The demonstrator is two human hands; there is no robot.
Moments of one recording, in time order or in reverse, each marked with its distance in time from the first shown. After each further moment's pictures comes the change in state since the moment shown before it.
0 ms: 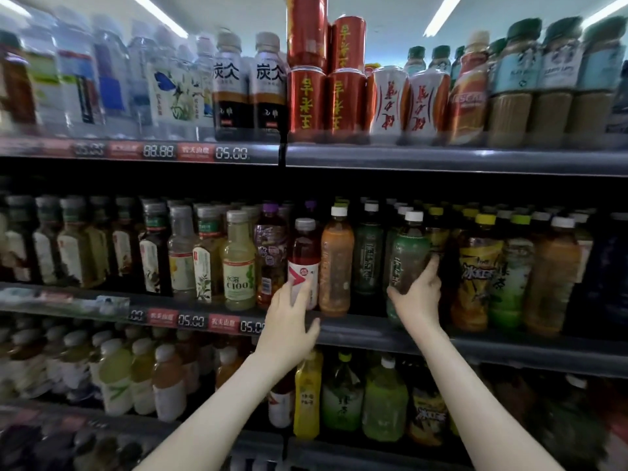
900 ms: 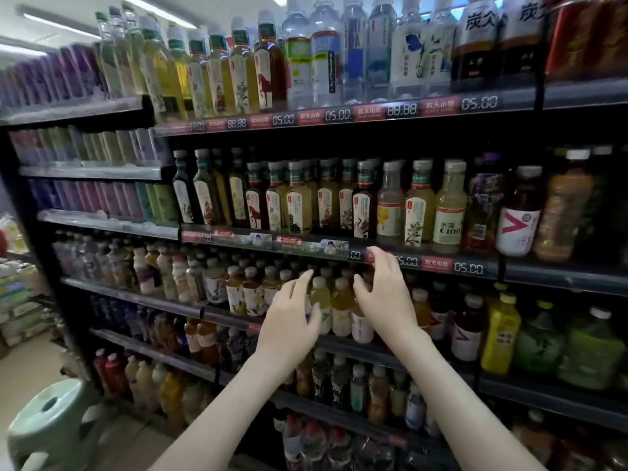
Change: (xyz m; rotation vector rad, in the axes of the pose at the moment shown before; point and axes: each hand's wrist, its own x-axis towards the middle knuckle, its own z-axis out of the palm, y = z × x) left_hand -0.221 -0.232 -0.265 0.087 0.140 -0.153; right_hand -0.329 -0.235 0.217 0.154 -0.304 -0.488
